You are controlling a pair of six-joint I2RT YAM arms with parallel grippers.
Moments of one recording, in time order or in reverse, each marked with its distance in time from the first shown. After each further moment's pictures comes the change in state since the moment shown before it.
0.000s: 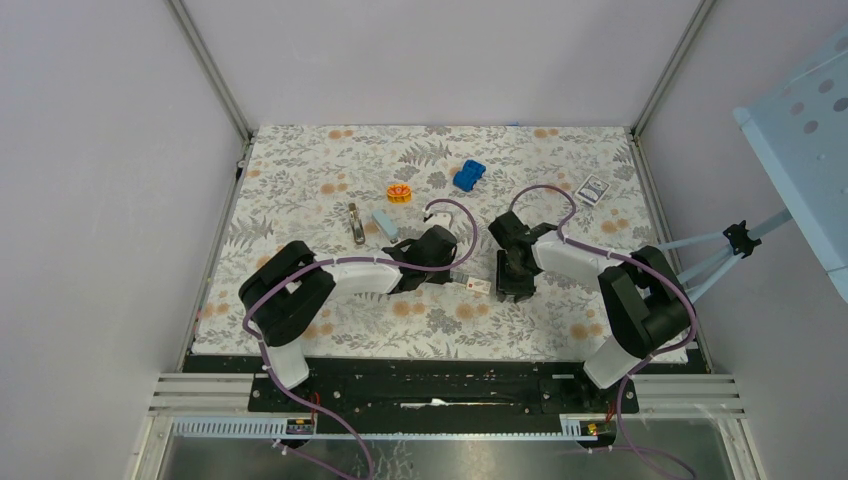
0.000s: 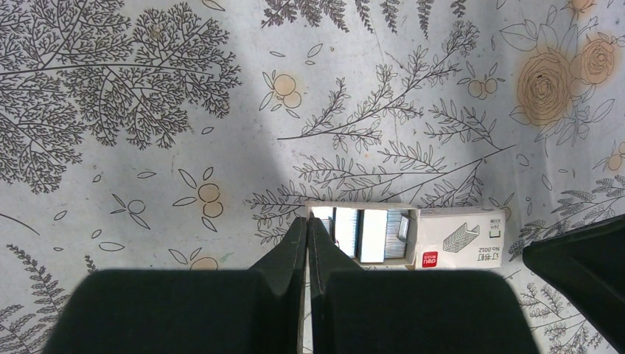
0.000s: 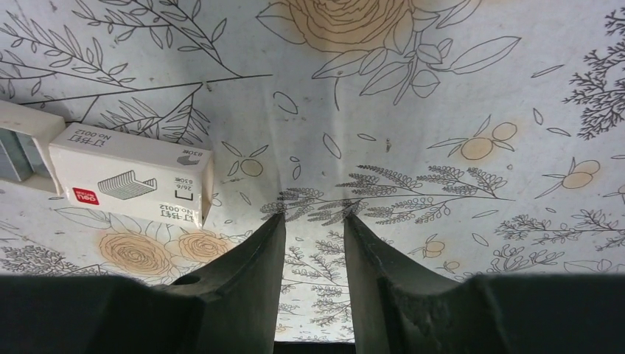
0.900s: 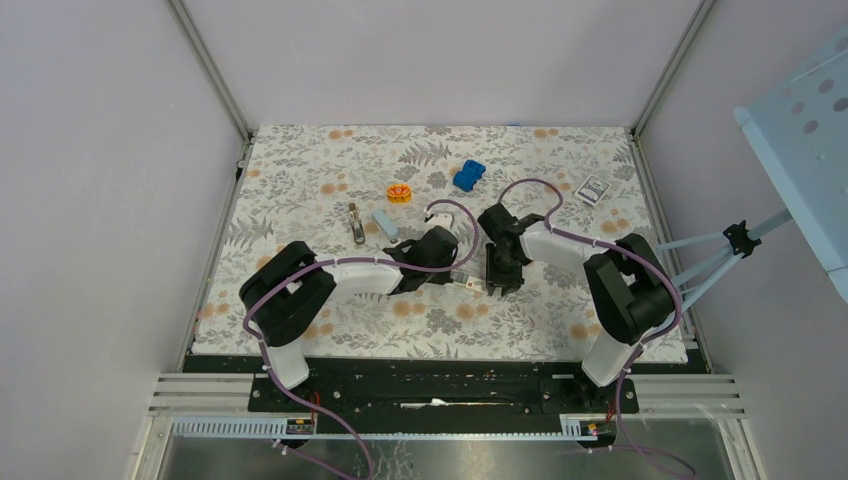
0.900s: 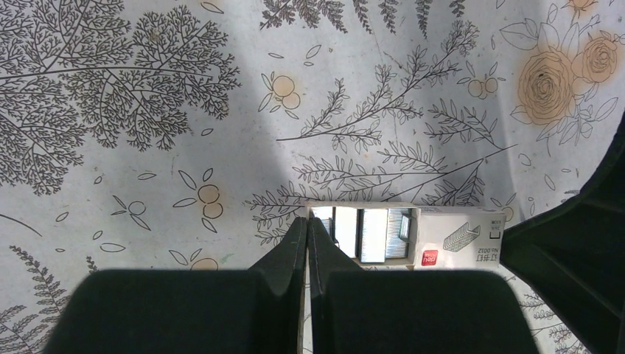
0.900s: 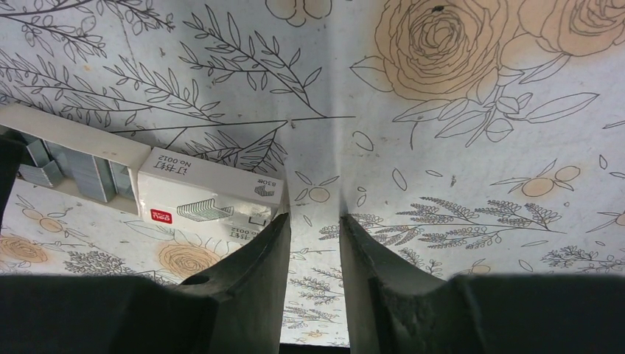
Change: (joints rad) left arm -0.007 0.002 0.000 0.004 -0.007 0.010; right arm 0.023 0.098 0.105 0.002 -0.048 0.014
